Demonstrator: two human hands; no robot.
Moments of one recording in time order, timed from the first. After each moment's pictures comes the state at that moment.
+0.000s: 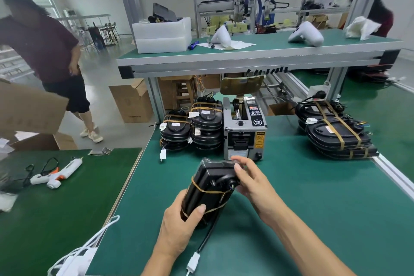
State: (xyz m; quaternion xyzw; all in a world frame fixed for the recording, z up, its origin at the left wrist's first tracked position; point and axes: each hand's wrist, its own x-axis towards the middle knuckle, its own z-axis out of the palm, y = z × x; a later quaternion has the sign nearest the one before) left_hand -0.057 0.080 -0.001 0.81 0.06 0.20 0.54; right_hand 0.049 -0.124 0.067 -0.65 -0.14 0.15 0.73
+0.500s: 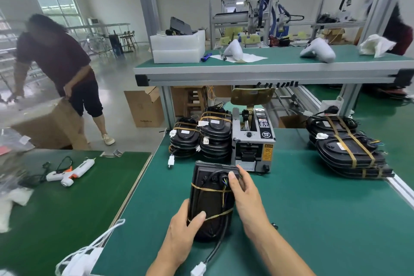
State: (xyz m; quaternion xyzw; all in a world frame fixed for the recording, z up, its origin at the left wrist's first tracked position) left_hand -0.060 0.078 0.001 0.79 0.09 0.12 0.59; right_hand 0.047 -0.086 0.054 -0.65 -0.09 0.12 0.75
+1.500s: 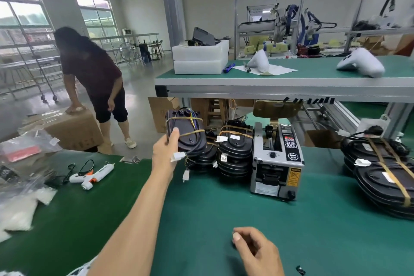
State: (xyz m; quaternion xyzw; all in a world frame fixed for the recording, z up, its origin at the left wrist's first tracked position) left_hand 0.091 0.201 0.136 0.71 0.30 0.31 0.56; right_hand 0.029 -0.087 0.002 -0.76 -0.12 0.06 0.64
